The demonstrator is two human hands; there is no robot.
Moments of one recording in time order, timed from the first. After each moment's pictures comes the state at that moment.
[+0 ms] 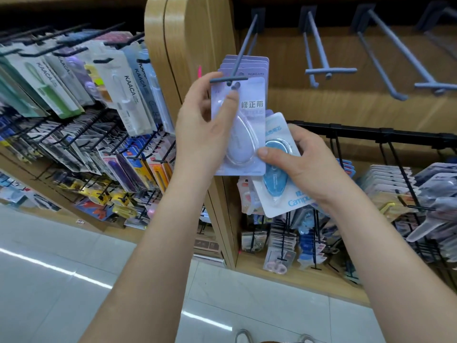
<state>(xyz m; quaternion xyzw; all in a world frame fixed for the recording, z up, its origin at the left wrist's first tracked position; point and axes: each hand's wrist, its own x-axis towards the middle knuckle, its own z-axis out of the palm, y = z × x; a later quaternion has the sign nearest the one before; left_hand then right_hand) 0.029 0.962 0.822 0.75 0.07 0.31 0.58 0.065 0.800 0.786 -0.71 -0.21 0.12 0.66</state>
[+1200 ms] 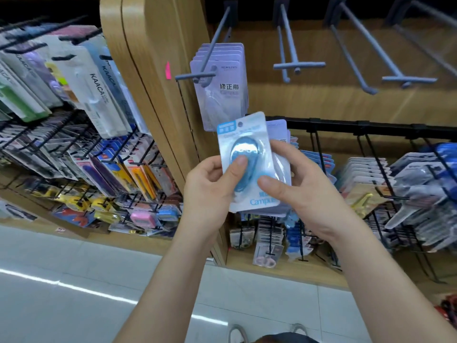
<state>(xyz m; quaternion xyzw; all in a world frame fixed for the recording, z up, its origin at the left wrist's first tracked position) -0.004 0.918 0.765 0.63 0.14 0.12 0.75 0.044 0.764 0.754 -0.67 -0.20 0.16 0.70</state>
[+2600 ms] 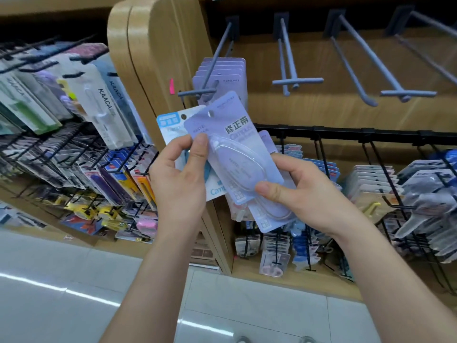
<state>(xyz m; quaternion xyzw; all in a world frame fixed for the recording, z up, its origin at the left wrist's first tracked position) 0.007 0.942 0.793 0.65 0.16 0.33 0.66 0.055 0.768 0.773 -0.69 -0.27 0.19 0.64</state>
